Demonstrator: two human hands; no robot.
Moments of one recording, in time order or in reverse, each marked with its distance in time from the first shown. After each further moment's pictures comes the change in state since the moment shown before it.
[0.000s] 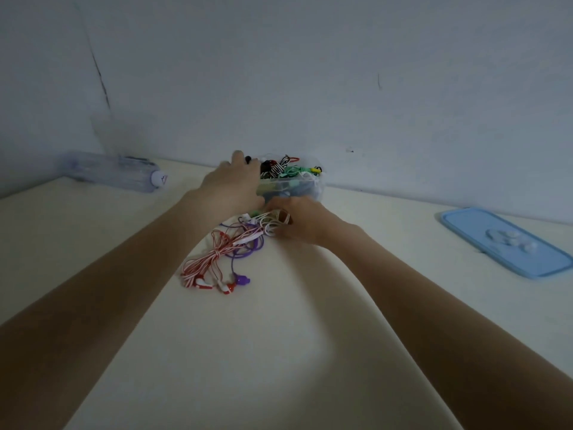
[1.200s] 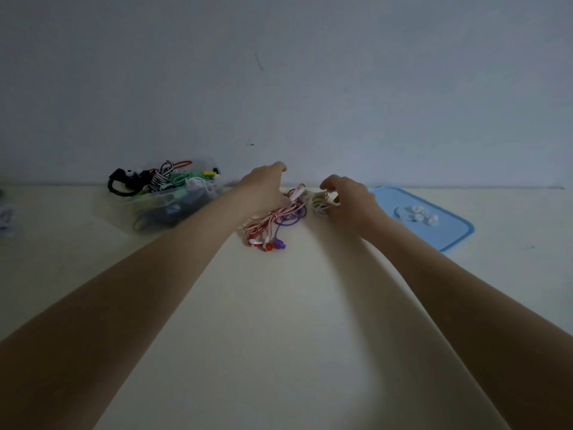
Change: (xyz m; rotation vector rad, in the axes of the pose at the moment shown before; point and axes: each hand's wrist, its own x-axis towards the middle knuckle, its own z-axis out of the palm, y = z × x) left_hand 0.081 0.176 0.039 -0.311 -0.088 0.275; right_hand -0.099 0.178 -0.043 0.067 0.287 0.586
